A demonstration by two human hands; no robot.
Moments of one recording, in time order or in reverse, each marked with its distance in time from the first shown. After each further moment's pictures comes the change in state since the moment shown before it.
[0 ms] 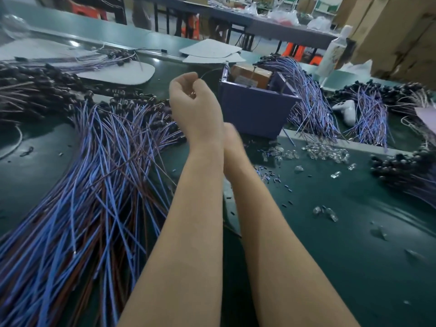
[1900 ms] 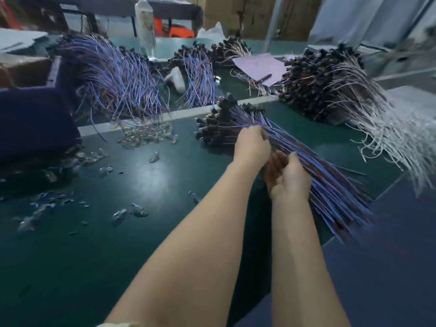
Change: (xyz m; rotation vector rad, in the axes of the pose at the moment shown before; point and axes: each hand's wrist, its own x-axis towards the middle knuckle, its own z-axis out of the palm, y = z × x) left_hand -0.292 -0.159 0.240 0.819 -1.361 0.127; right_hand -0.156 0.184 -0.316 1.215 1.312 0.371
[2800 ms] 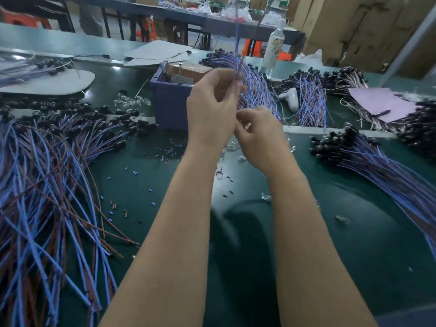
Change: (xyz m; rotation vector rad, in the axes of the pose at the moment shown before) left_hand -0.153 -0.091 -0.257 -0.410 0.803 0.200; right_hand -0.177 0.124 0.127 -1.378 -1.059 -0.993
